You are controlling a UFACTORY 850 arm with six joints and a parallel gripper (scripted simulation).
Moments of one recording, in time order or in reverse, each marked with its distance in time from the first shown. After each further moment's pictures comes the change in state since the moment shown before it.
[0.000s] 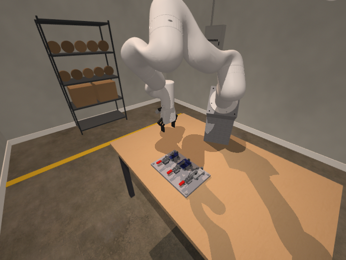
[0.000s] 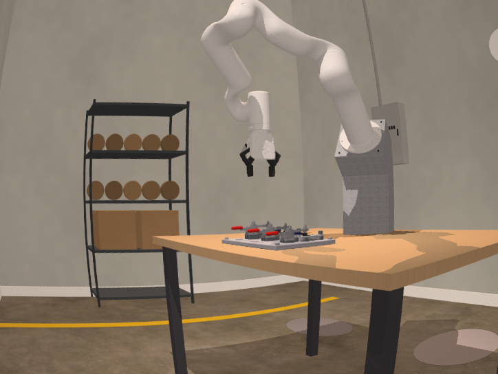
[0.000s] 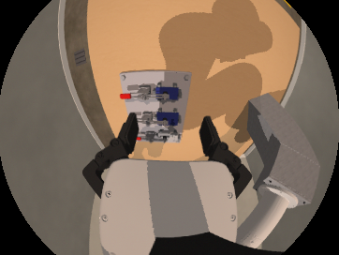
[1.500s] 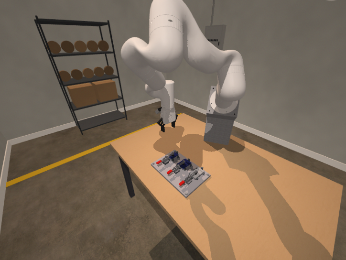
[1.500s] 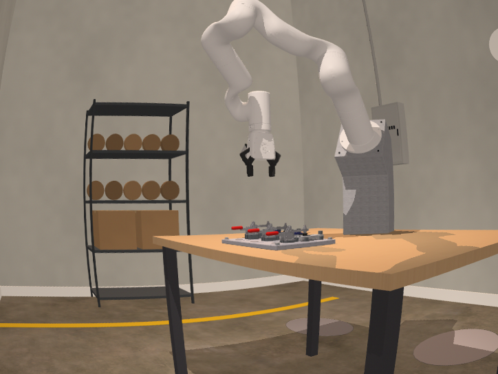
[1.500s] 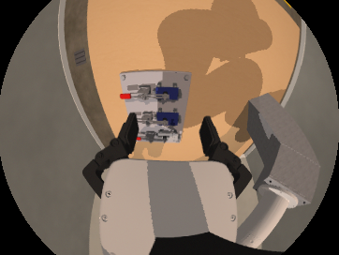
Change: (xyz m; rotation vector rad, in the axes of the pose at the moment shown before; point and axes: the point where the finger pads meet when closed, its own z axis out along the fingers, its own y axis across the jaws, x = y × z) arm 0.000 0.000 0.000 0.000 0.001 0.000
